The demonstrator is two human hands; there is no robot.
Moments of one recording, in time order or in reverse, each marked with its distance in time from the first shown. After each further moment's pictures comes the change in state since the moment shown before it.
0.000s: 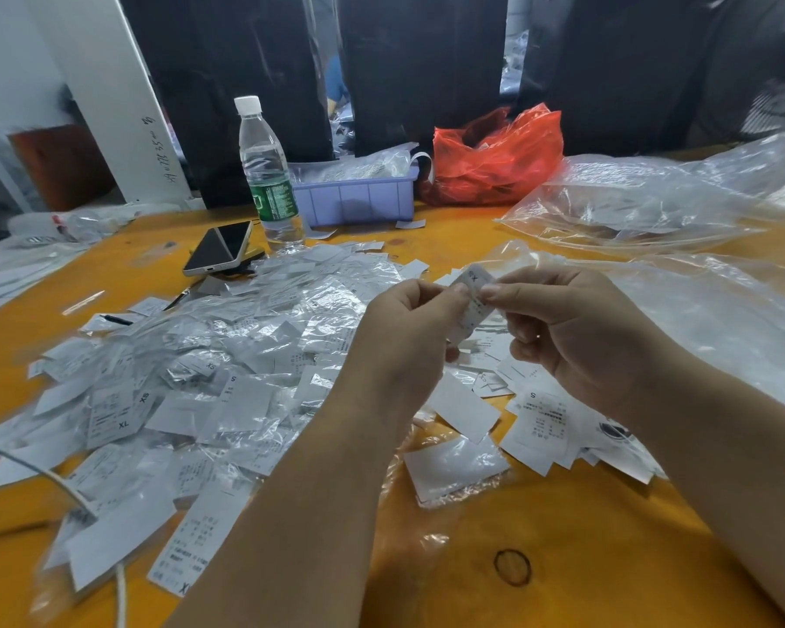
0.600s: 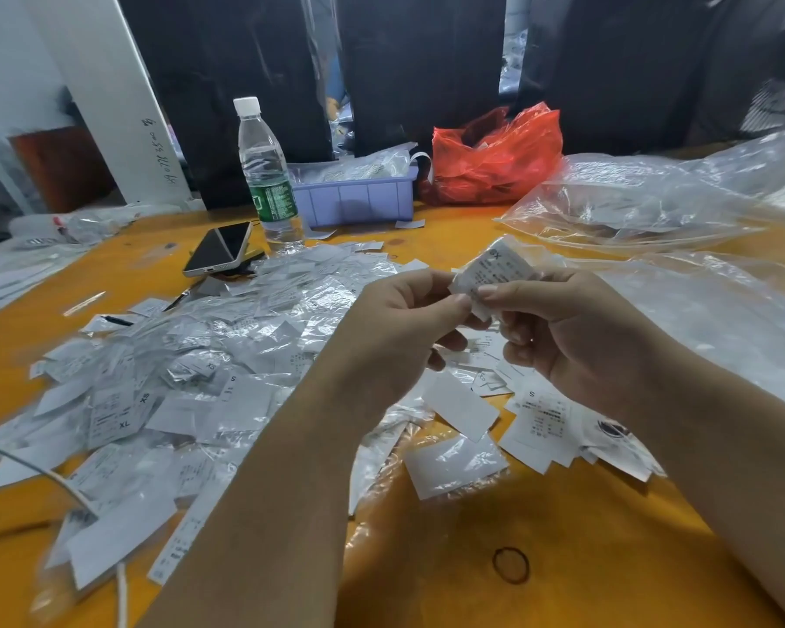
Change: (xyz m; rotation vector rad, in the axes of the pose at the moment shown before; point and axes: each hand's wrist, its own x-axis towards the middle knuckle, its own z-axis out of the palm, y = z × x) left_hand 0.002 0.006 -0.017 0.043 -0.225 0.113; right_hand -0.003 -0.003 0.001 0.048 -0.108 0.038
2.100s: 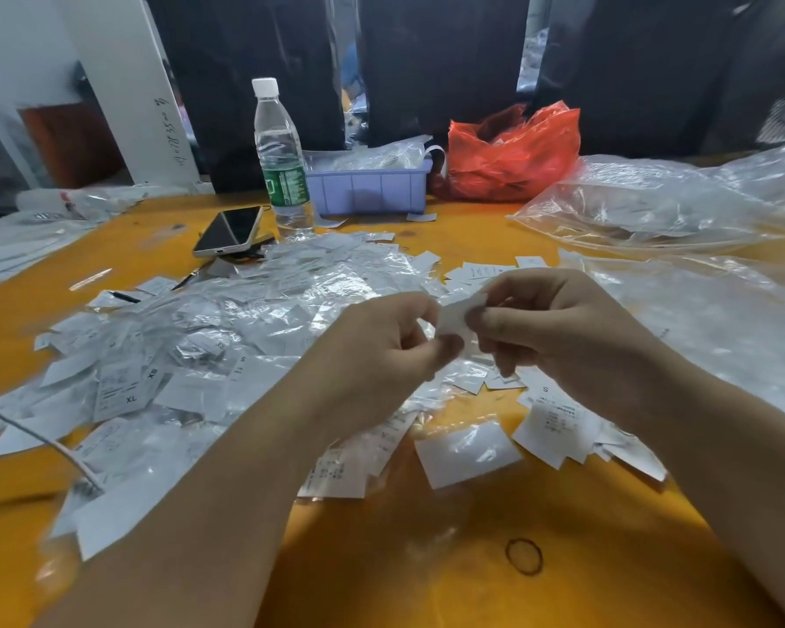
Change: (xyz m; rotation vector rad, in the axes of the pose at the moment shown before) left_hand -0.014 -0.023 -0.029 0.521 -0.055 0.119; right_hand -0.008 0.003 0.010 -0.234 -0.185 -0.179
